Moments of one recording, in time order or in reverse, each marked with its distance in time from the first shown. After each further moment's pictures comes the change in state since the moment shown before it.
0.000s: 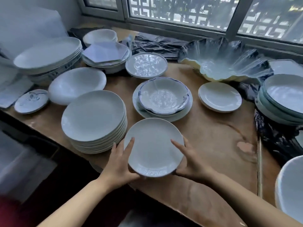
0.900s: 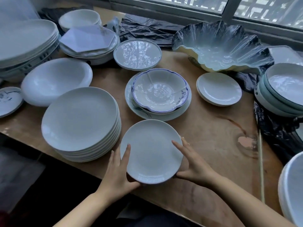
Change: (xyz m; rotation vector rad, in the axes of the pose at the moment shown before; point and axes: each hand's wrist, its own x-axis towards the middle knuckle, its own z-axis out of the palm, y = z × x) left_hand 0.015 -0.035 0.032 -0.103 -0.067 -0.025; right_hand 0.008 -0.002 0.003 -0.018 -0.129 0.246
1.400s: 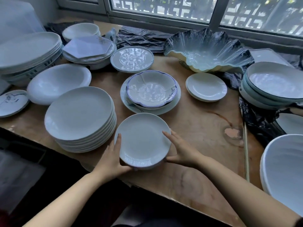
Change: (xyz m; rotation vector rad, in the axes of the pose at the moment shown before) left_hand -0.002 0.011 -0.008 -0.017 -0.063 -0.086; right_hand -0.005 -0.008 -0.009 -0.089 -0.068 0.054
